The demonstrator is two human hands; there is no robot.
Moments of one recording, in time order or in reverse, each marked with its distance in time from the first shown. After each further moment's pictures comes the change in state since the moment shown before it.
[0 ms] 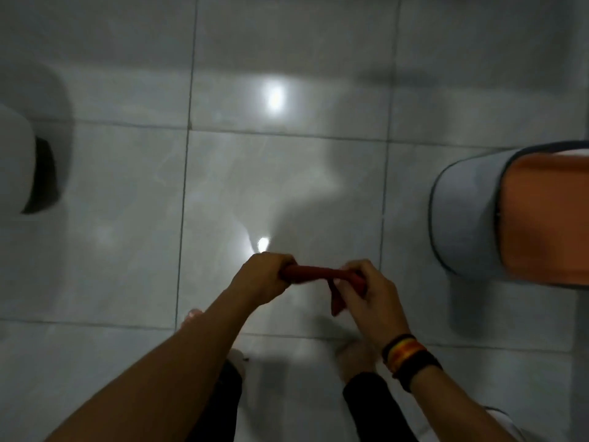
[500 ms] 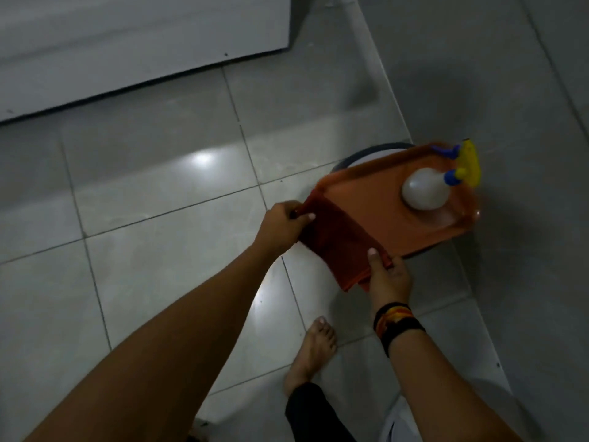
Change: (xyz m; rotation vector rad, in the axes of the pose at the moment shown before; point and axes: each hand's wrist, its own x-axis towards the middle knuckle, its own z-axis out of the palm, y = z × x) left_hand 0.094 0.366 -0.025 -0.363 0.069 0.137; right_hand 0.000 0.065 -0.253 0.792 0.825 0.491
